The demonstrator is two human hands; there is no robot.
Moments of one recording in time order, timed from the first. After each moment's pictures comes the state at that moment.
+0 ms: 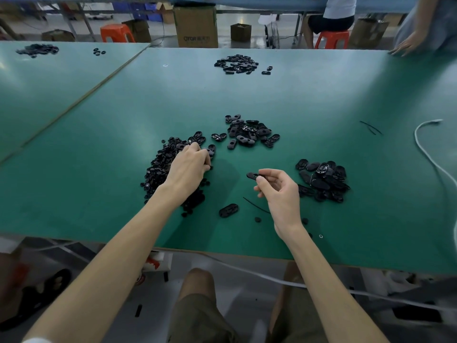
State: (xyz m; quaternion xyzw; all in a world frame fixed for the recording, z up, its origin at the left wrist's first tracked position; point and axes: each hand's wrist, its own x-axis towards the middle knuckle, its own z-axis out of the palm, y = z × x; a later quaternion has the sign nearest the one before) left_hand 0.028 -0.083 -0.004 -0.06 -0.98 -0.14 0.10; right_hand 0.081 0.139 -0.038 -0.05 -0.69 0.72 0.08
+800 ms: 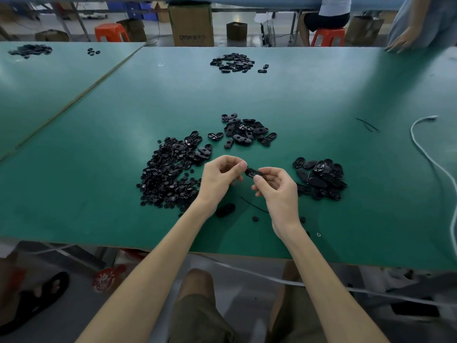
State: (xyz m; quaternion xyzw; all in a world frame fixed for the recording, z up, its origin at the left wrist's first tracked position) left_hand 0.044 -0.014 -0.033 -0.03 -0.72 -0.69 0.05; right_hand 0.081 0.137 -0.037 -0.05 -0.66 0.74 0.09
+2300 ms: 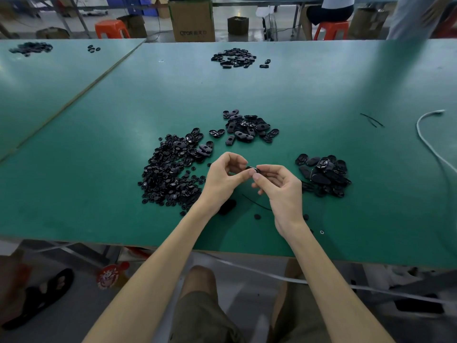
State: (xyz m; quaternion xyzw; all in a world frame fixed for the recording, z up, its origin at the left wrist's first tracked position) left_hand 0.043 -0.014 -0.043 -0.07 -0.75 -0.66 0.05; right_hand 0.080 0.141 -0.041 -0.02 -0.63 0.77 0.08
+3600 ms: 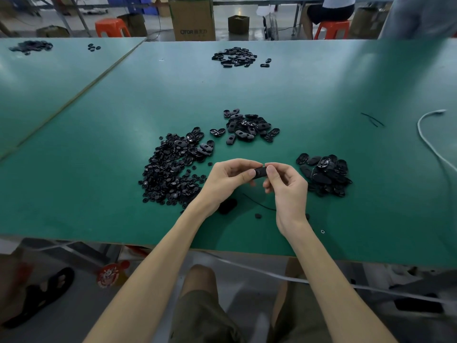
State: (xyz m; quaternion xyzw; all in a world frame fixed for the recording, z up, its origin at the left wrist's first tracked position) left_hand 0.050 -0.017 -0.034 -0.14 -0.71 -0.69 -0.04; right_hand 0.076 0.143 -0.046 -0.06 -0.64 0.76 0.13
